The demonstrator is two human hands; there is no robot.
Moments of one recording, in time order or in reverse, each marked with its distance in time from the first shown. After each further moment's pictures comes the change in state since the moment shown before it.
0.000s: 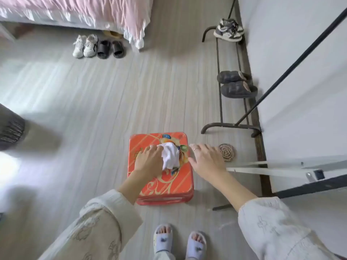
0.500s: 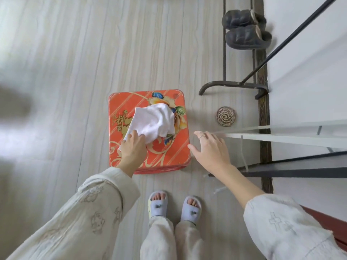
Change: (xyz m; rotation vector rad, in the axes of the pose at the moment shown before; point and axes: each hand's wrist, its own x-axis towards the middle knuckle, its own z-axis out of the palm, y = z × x) left_hand 0.028 -0.033 0.138 0.042 -0.124 -0.233; right_hand -0.002 0.022 0.121 0.208 -0.095 0.199
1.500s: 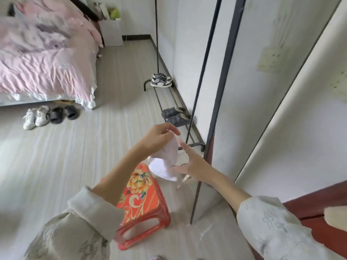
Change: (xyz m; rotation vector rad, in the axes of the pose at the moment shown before) left_hand -0.263 0.158 -0.380 -0.833 -0.040 0.793; right_hand -0.223 -0.026 -0.280 0.771 0.153 -0.058
